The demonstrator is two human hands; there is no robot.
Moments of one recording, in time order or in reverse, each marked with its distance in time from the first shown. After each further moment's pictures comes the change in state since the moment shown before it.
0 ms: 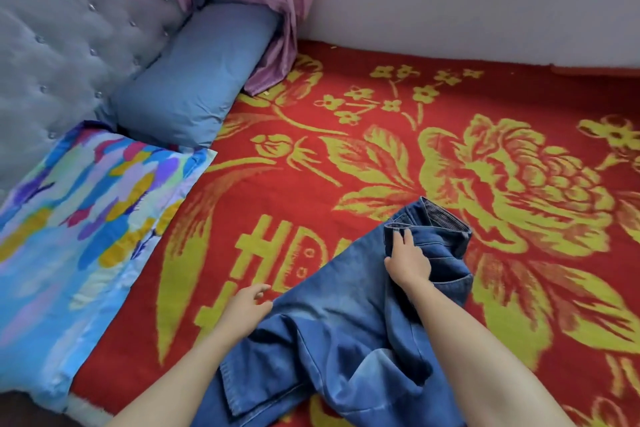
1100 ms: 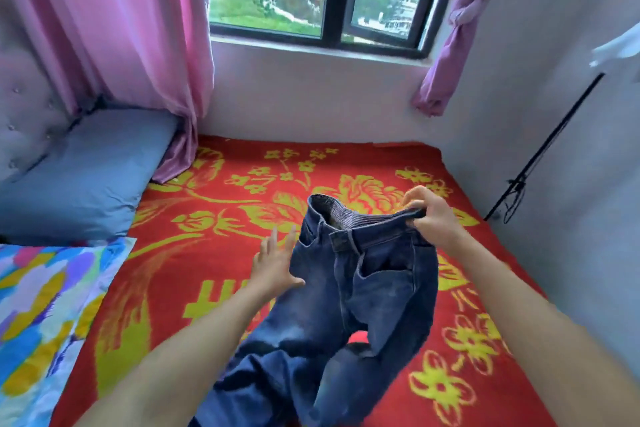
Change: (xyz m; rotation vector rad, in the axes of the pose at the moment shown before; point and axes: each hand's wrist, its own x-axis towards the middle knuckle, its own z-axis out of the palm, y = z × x) left_hand -0.090 0.100 -0.068 0.490 0.067 0.771; right_hand -0.304 -0.025 -0.194 0.637 0.590 -0.076
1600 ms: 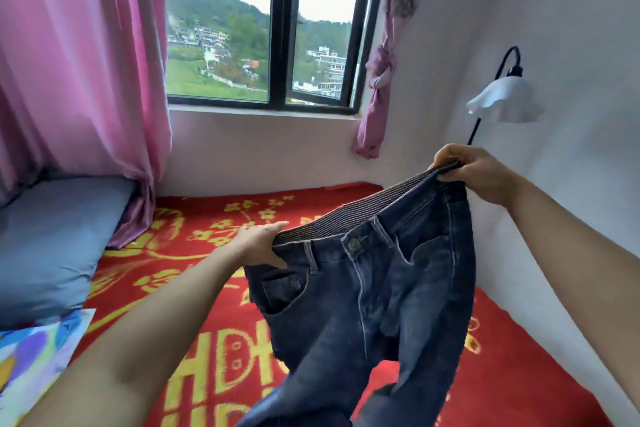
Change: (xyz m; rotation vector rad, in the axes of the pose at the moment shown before) left_hand -0.024 0.026 -0.133 0.207 0.009 0.412; right_hand -0.094 -0.099 -0.148 0.170 0.117 -0.146
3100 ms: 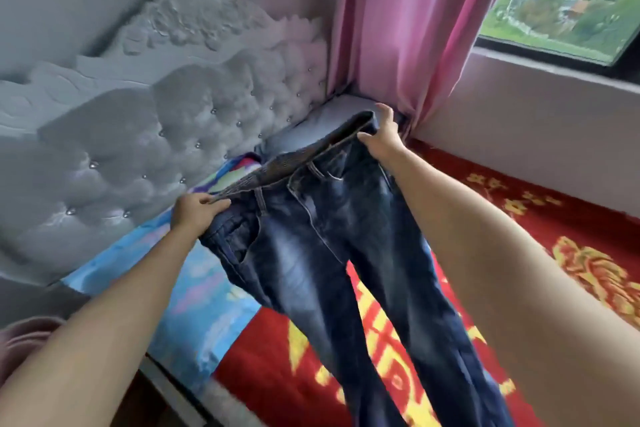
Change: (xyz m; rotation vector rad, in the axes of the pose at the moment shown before) left_hand -0.367 -0.261 0.025 -0.590 0.916 -1.347; right_hand 0.104 -0.134 0.561 0.023 -0.537 -0.194
